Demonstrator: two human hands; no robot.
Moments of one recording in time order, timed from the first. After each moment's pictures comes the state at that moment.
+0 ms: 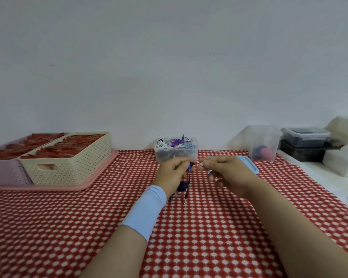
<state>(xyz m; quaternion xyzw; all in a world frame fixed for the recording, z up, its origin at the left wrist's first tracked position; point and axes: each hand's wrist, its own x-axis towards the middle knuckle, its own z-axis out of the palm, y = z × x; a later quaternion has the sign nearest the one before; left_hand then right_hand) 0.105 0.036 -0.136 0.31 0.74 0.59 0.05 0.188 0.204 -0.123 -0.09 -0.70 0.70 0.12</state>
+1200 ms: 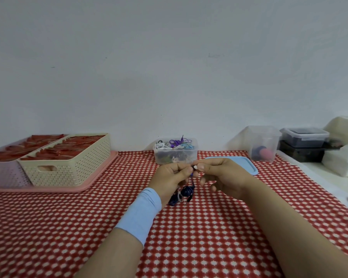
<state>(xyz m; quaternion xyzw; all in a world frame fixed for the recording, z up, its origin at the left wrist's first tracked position) 0.110 0.030 -0.138 0.30 0.66 0.67 0.15 0.192 0.194 -0.118 -0.03 -0.69 0.72 0.05</state>
